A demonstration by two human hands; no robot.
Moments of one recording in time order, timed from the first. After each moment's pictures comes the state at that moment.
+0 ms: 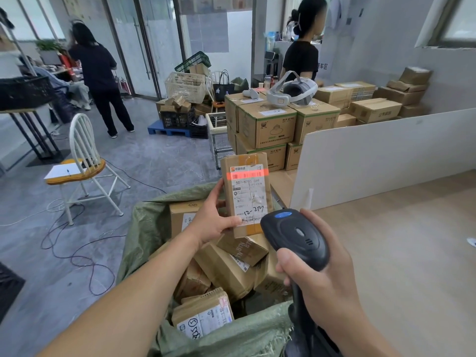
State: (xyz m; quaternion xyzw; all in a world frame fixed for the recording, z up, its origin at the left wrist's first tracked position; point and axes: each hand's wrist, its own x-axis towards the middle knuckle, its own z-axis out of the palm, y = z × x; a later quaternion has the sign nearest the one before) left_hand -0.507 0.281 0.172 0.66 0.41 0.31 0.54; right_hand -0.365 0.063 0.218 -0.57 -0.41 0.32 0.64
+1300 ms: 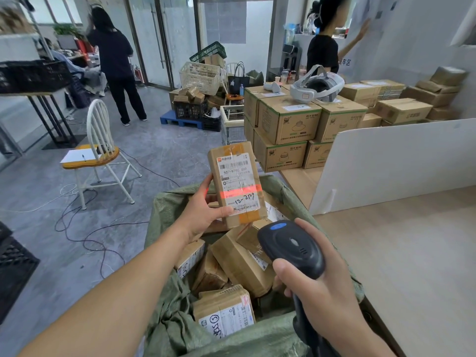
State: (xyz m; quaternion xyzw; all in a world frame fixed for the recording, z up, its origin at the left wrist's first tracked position) left_hand -0.581 0.321 0.161 0.61 0.42 0.36 0.57; right_hand -0.413 0.092 0.208 -0.59 -0.45 0.35 0.56
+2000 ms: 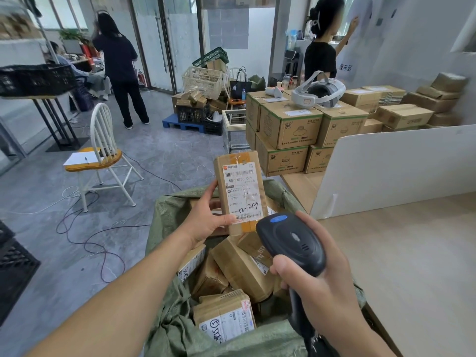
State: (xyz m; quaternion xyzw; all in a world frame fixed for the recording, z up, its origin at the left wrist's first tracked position) left_hand -0.580 0.312 0.164 0.59 0.43 0.35 0.59; right_hand -0.417 0.096 0.221 -0.54 -0.49 0.34 0.59
